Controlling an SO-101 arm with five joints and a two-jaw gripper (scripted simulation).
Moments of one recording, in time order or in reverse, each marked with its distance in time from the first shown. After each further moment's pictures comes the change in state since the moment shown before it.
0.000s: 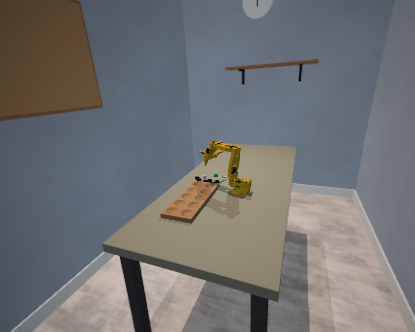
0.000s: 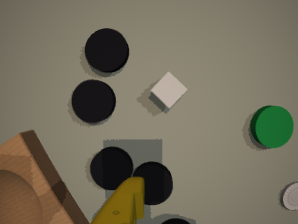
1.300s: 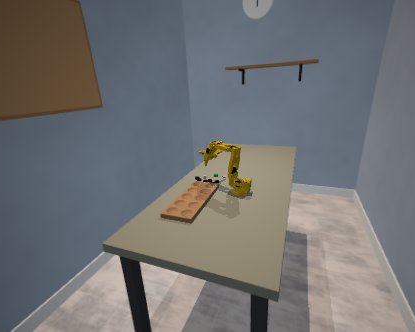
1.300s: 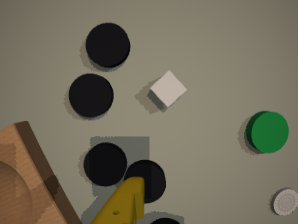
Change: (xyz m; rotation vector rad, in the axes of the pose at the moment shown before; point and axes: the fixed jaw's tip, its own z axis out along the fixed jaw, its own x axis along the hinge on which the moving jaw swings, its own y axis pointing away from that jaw) arm 0.001 0.000 0.000 0.000 0.004 -0.071
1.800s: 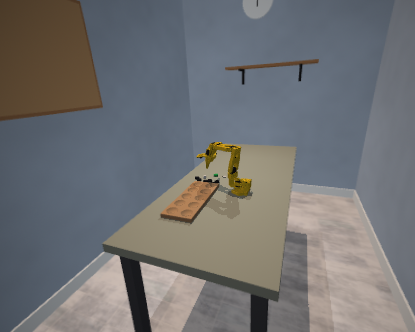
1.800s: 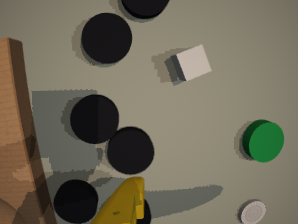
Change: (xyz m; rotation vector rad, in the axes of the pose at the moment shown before) arm 0.020 0.007 0.003 -0.029 0.081 -0.378
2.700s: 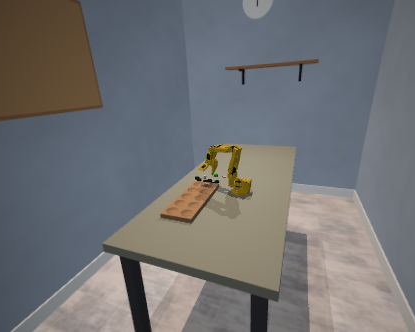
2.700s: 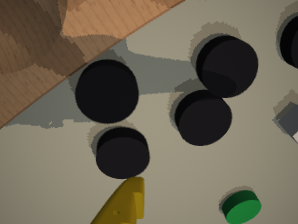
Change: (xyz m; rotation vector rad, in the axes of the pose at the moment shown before) arm 0.047 0.030 0.005 -0.210 0.143 -1.091
